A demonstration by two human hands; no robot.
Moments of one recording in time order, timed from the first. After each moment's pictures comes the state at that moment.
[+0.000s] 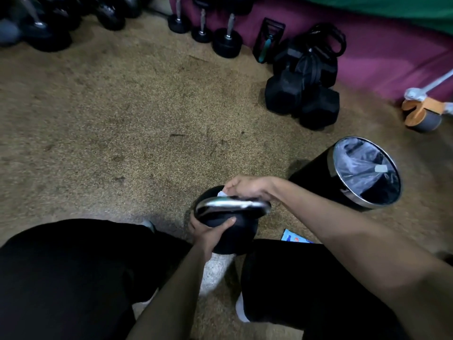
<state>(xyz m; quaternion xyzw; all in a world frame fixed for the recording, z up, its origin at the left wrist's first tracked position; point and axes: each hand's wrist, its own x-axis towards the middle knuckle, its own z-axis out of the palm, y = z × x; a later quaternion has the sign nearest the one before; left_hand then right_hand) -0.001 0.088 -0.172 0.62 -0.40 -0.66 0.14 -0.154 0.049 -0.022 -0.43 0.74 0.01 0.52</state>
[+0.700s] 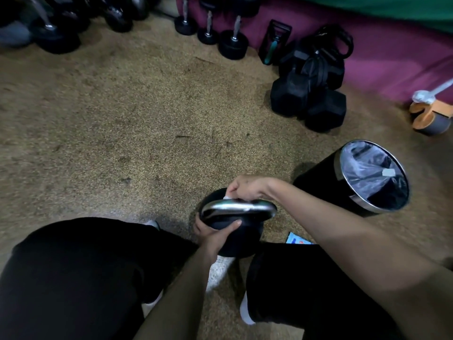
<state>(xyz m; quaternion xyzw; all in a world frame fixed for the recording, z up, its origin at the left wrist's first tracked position) -0.002 0.086 -0.164 0.63 -0.39 -0.66 0.14 -0.144 0.038 -0.003 -0.50 0.72 0.09 0.47</state>
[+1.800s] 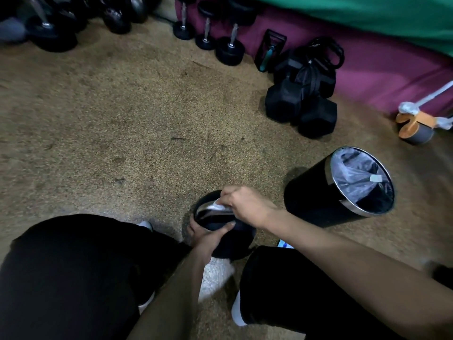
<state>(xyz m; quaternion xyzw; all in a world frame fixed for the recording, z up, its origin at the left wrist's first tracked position) -0.005 0.083 -0.167 0.65 -0.43 -0.62 0.07 -0.122 0.080 -0.003 -0.71 0.67 0.05 0.21</state>
